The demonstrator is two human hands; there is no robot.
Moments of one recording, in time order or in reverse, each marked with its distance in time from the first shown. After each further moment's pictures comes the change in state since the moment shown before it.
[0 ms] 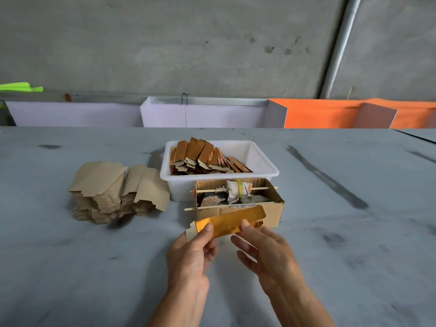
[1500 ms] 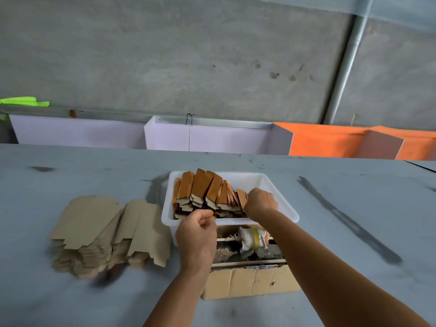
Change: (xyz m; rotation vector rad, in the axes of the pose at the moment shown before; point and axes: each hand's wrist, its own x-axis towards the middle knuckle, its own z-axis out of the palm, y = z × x) left_hand 0.106 0.048 0.063 0.684 0.032 0.583; right_hand 0.189 -0.105 0.081 -1.521 0.262 -0.434
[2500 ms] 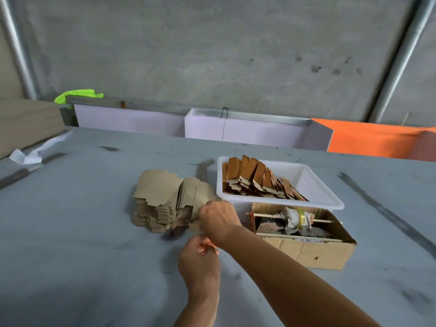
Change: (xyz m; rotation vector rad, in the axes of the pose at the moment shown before) left_hand -0.046 -0.078 -0.088 -0.192 0.275 -0.267; right_hand -0.141 -0.123 0.066 -0.363 0.048 -0.879
